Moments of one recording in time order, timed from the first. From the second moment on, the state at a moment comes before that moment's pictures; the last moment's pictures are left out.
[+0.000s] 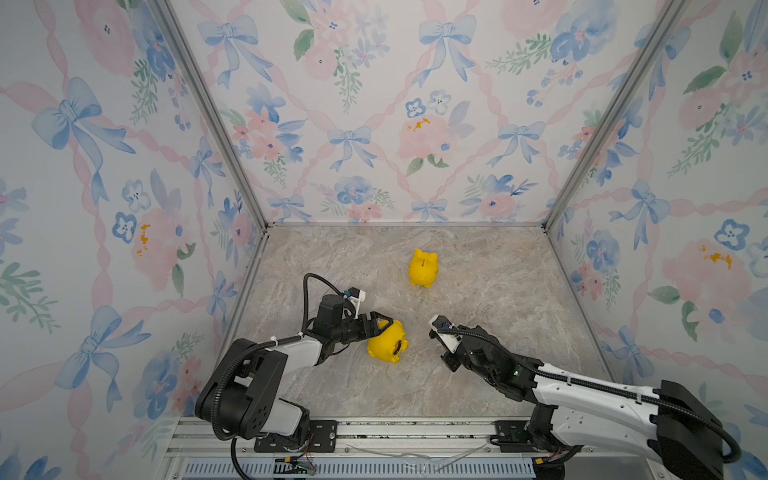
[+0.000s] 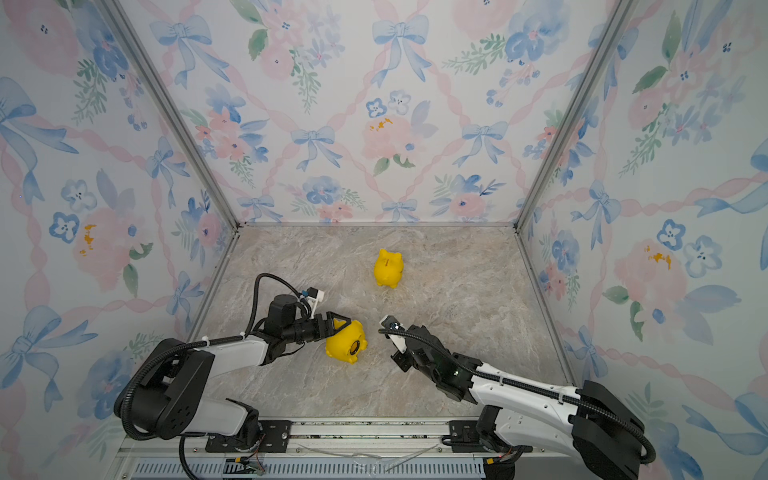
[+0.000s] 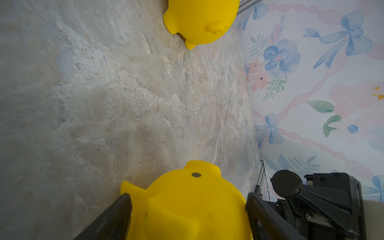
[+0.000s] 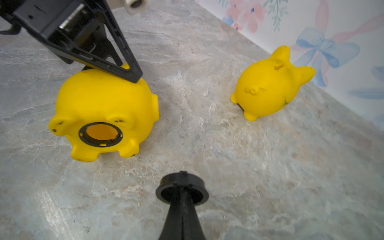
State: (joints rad) left arm -0.35 1.42 0.42 0.36 0.64 -0.68; right arm 0.93 1.06 0.50 -0.03 0.23 -0.02
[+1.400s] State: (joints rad) left arm -0.33 1.32 0.43 0.22 0.57 -0.60; right arm 0.43 1.74 1.14 -0.88 -0.06 0.22
